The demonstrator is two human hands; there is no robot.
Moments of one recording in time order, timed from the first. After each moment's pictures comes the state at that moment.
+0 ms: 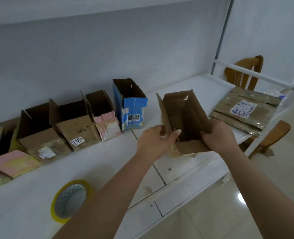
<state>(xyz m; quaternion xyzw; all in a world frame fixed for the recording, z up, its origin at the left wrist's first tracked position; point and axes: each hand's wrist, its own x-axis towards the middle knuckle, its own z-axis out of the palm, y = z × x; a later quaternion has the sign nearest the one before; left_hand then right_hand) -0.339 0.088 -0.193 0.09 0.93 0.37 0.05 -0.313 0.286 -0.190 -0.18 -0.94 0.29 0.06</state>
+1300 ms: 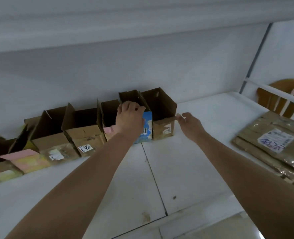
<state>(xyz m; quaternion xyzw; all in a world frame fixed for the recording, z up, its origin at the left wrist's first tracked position) -0.456 0.024 -0.168 0.08 0.98 -0.01 -0.21 -0.479 0.243 -0.204 -0.03 -0.92 0.40 0.01</state>
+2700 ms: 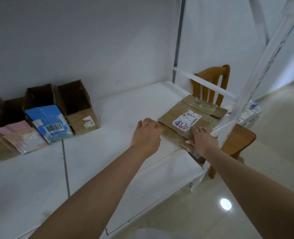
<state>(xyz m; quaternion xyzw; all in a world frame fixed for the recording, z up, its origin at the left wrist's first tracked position) -0.387 0.338 -0.226 0.29 0.95 0.01 -0.09 -0.376 0.564 -0.279 -0.13 -0.99 0.06 -0.04</state>
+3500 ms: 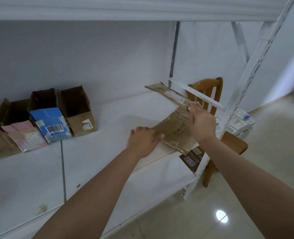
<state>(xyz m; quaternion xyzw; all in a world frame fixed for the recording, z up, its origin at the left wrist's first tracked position) -0.371 0.347 -0.214 0.22 0.96 0.17 -0.01 -0.350 0.553 -0.174 -0.02 -0.93 0.13 0.35</state>
